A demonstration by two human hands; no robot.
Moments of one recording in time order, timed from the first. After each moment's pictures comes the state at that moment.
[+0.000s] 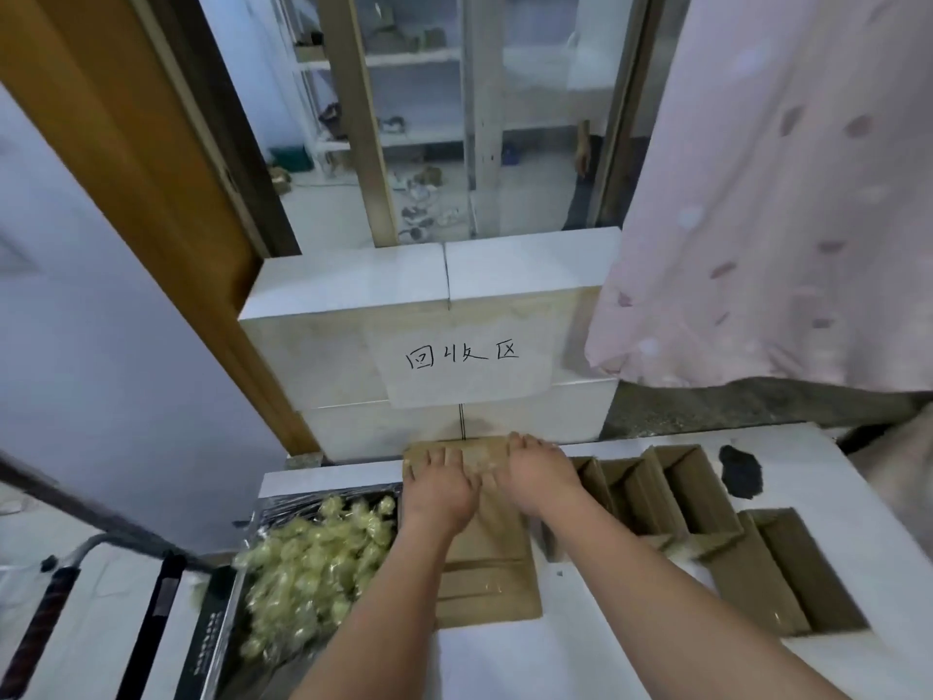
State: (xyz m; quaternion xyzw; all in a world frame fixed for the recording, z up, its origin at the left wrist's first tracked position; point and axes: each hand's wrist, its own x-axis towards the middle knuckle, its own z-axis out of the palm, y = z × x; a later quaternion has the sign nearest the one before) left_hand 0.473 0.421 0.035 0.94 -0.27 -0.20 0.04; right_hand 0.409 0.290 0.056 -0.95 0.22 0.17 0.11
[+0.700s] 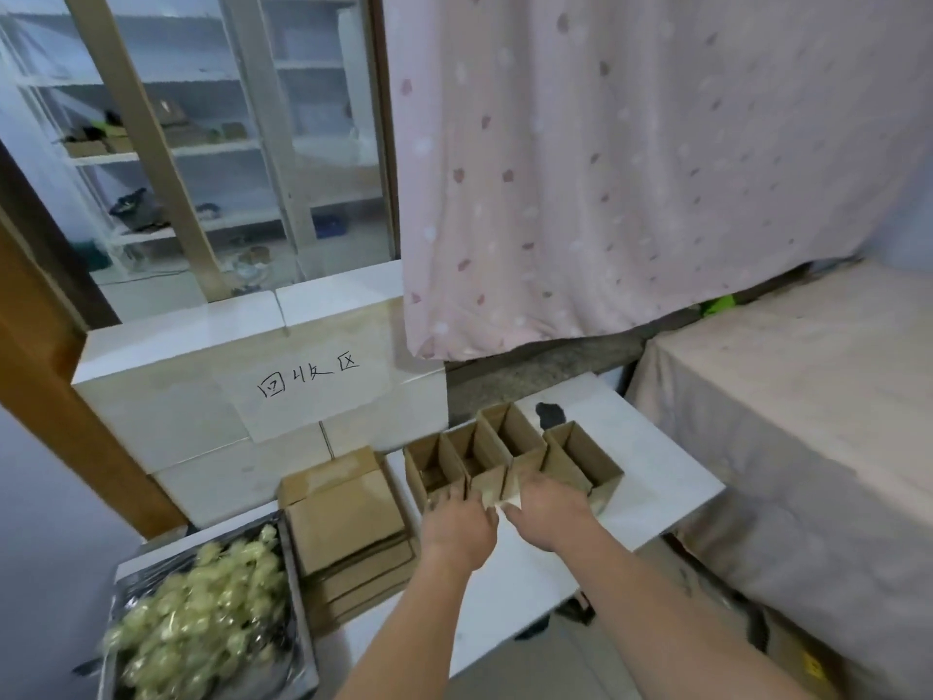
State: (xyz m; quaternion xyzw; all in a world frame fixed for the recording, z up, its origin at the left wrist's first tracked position) left_hand 0.255 0.395 0.071 0.85 -0.50 -0.18 -0.02; right_hand 0.143 0.306 0.096 -0.89 0.42 0.13 0.11
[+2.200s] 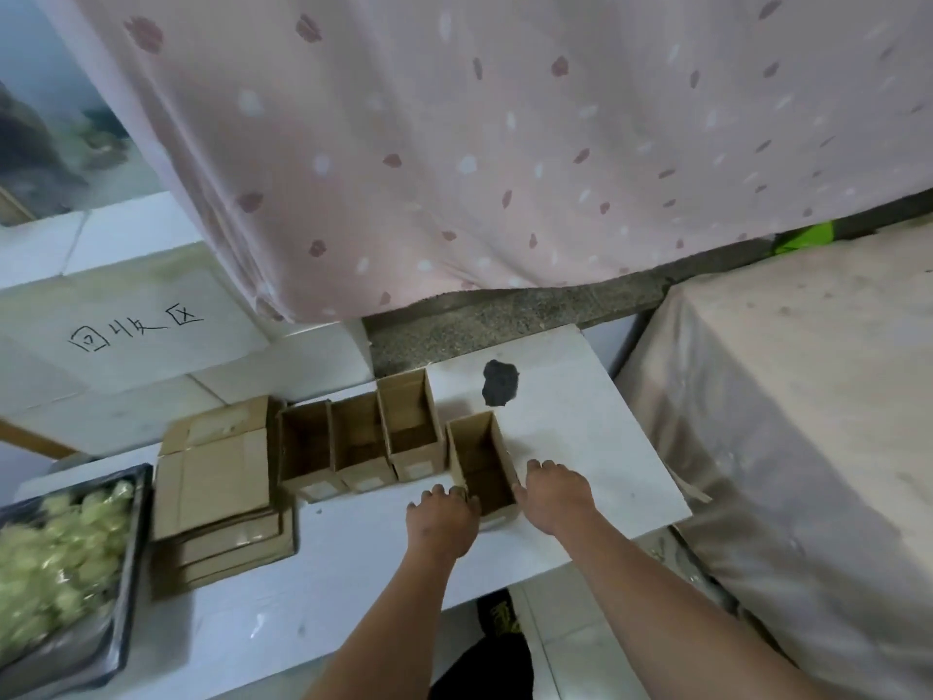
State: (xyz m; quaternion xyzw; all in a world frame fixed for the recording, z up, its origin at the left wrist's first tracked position) left_hand 0.142 0.150 -0.041 0.89 -0.34 -0.30 -0.08; right_hand 0.038 0.015 -0.035 -0.90 0.34 0.21 0.15
